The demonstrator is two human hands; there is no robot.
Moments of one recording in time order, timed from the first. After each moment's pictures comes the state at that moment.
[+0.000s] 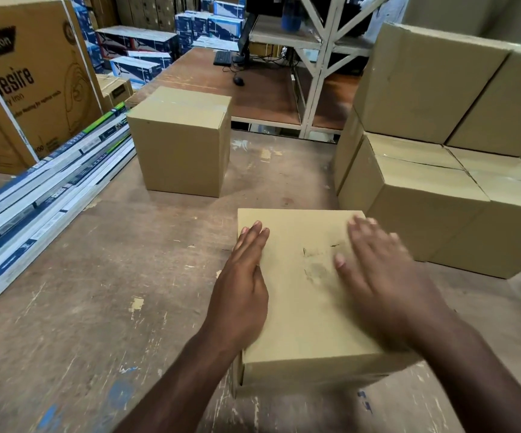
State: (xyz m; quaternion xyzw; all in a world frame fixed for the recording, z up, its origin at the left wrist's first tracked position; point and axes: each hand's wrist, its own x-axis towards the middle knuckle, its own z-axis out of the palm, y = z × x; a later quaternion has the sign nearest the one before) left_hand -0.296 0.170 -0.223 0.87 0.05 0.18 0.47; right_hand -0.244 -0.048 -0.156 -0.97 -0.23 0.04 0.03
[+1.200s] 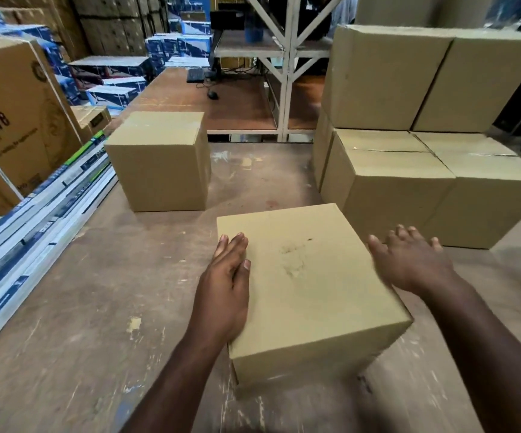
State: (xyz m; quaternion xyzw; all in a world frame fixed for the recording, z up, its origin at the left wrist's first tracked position) left_hand -0.298 0.173 -0.218 0.86 0.05 0.17 0.47; right_hand -0.199 -0.118 -0.180 -1.00 0.03 0.08 0.02
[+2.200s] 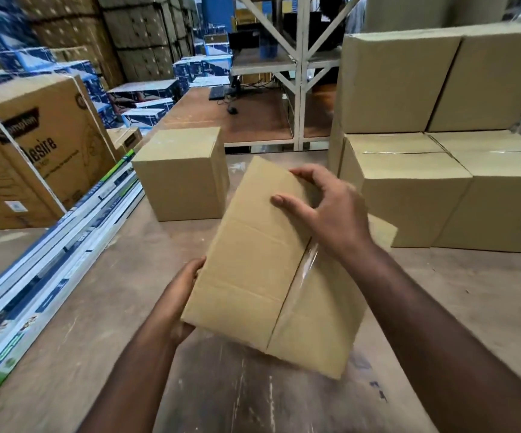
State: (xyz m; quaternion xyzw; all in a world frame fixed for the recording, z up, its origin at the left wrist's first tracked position) left_hand -0.300 0.236 -0.217 0.59 0.26 -0.02 0.77; right_hand -0.208 -0.007 -0.122 -0.84 -0.21 -0.22 0.44
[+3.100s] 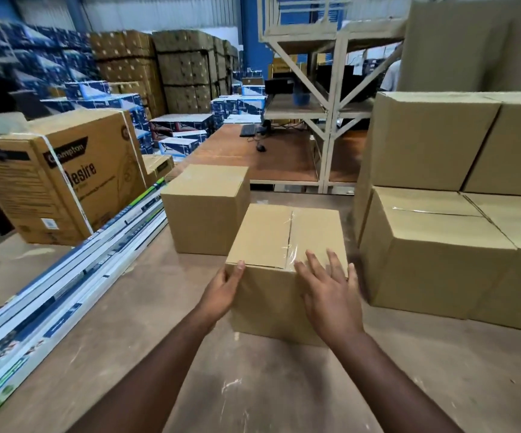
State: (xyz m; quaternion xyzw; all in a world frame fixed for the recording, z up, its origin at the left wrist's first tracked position) left_hand -0.190 0.256 -0.242 0.75 0.19 0.08 0.63; right_hand -0.141 0.020 -0.237 -0.96 -0.22 -0.16 0.10
